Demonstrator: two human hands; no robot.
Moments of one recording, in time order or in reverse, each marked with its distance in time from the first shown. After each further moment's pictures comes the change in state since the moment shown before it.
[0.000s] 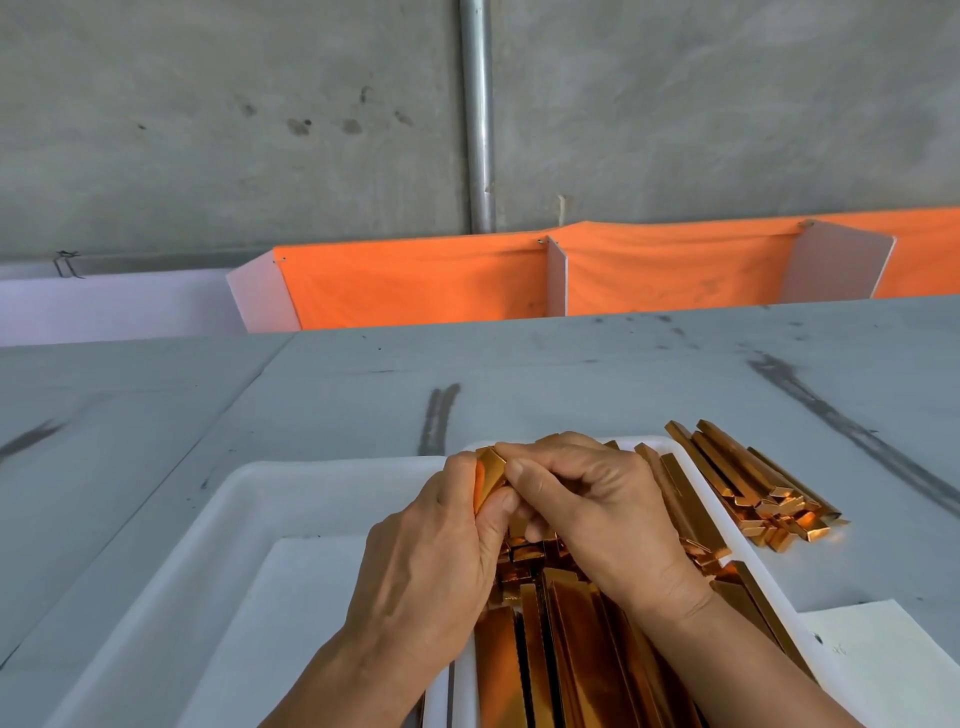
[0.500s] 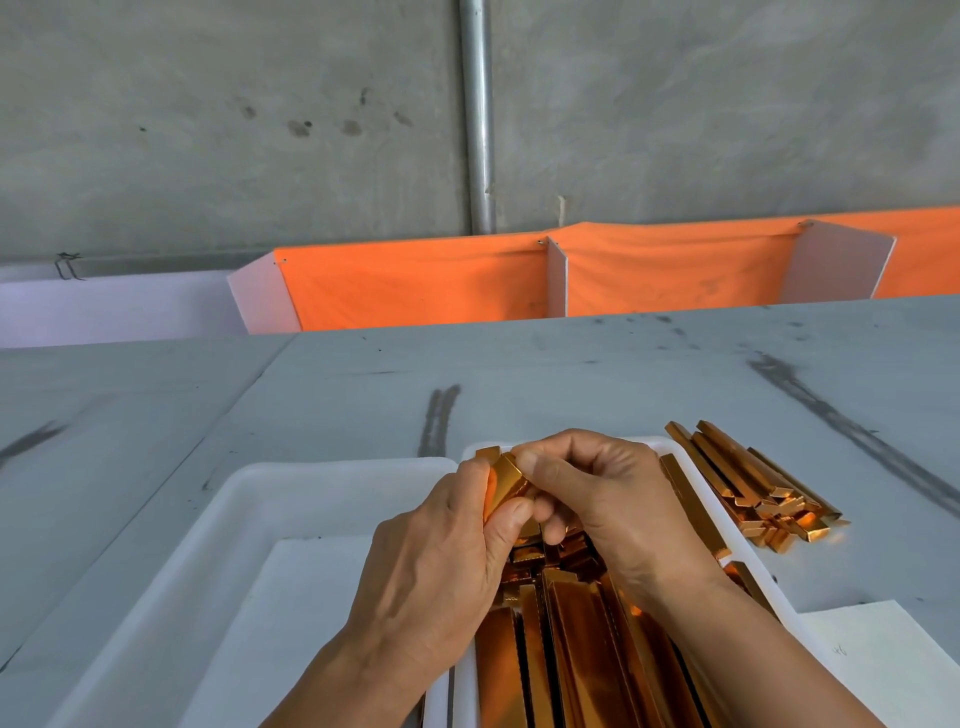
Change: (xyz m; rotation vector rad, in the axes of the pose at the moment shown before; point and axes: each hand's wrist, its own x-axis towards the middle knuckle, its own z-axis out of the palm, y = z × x) left_hand 0.000 0.000 0.000 0.028 -0.052 0.050; right_hand 0.006 -0.005 -0.009 0.197 -0.063 0.212
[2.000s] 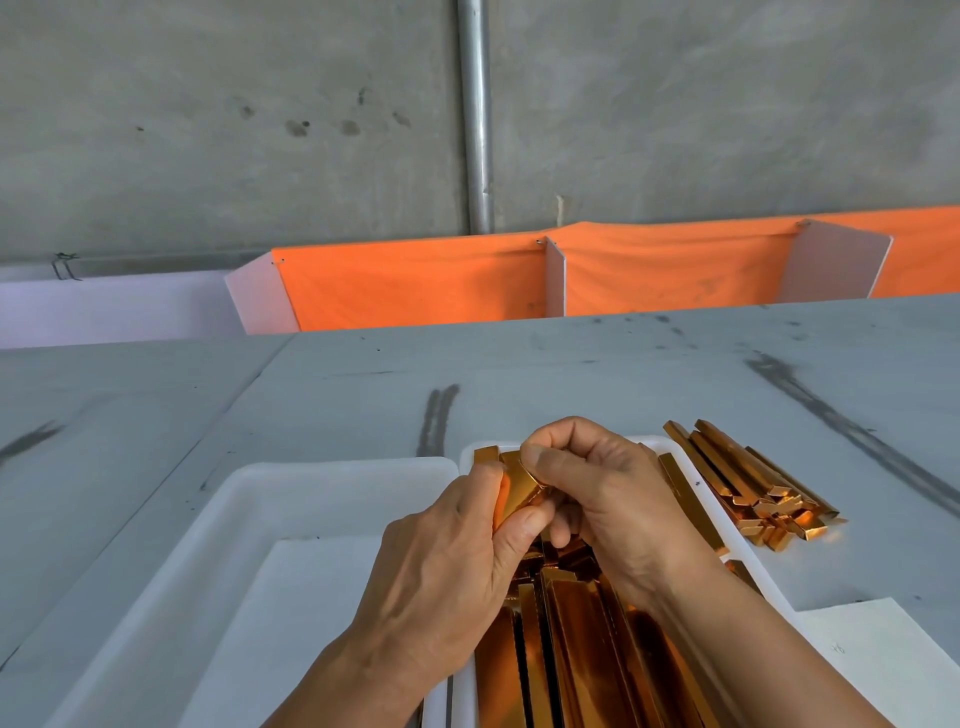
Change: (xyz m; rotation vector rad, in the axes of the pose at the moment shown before) left_hand 0.001 0.004 0.001 -0.062 -0.020 0.045; right_hand 0.003 -0.003 0.000 0.149 -0.019 0.087
